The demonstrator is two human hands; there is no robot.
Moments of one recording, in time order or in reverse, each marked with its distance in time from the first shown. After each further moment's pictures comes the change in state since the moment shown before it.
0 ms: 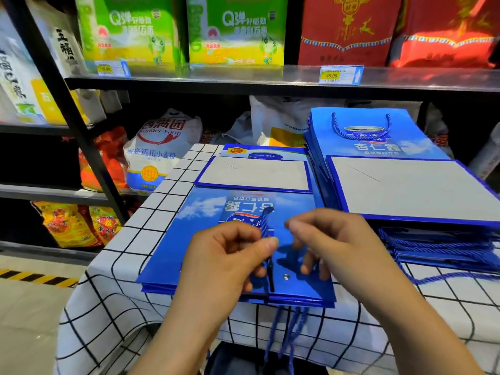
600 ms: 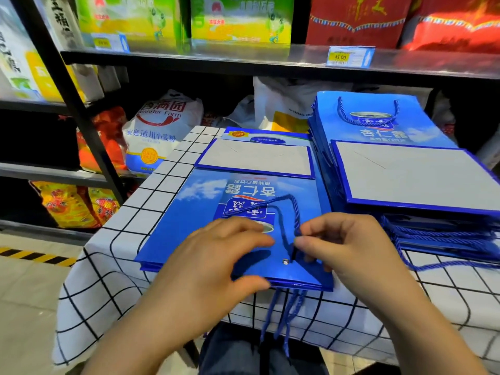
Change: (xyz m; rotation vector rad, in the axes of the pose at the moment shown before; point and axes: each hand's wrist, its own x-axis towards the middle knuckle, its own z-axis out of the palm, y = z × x) left_hand 0.002 -0.027 -0.038 0.916 -0.361 0.517; right_hand -0.011 0.012 -0.002 -0.023 0.014 0.044
